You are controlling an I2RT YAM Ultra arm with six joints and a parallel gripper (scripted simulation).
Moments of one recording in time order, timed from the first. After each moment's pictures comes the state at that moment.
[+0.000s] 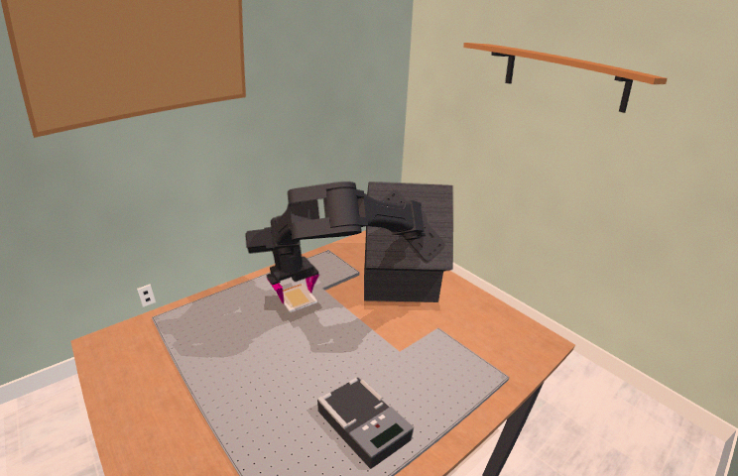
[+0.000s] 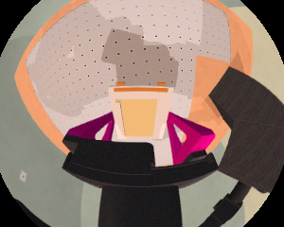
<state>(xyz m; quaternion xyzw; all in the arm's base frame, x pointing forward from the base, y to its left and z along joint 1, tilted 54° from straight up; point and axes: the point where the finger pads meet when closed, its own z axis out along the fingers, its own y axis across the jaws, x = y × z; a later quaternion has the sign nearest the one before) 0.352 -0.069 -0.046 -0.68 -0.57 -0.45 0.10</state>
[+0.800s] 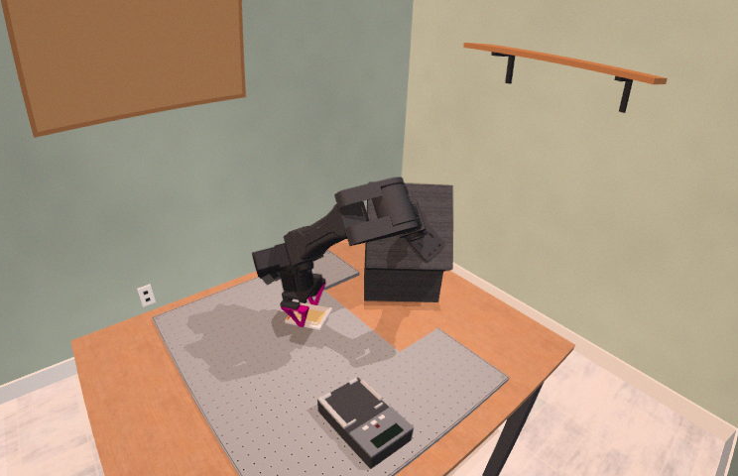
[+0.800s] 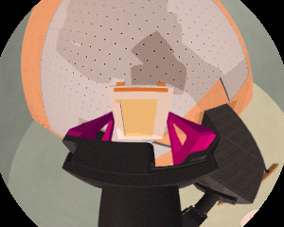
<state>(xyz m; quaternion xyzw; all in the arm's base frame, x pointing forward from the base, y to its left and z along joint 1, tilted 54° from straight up) 0.351 -0.008 0.037 -0.44 -0.78 -0.45 -0.06</state>
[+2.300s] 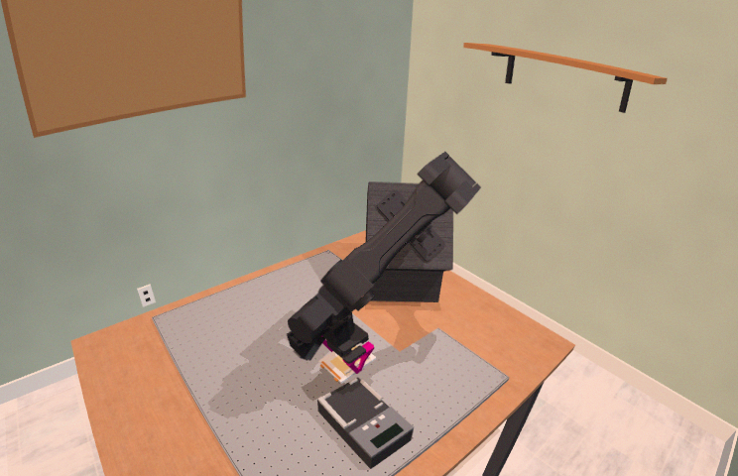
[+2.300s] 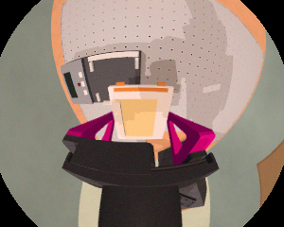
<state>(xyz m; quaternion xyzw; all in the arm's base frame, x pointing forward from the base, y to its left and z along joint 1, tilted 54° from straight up) 0.335 0.125 0.187 0.01 -0.91 -0.35 -0.24</state>
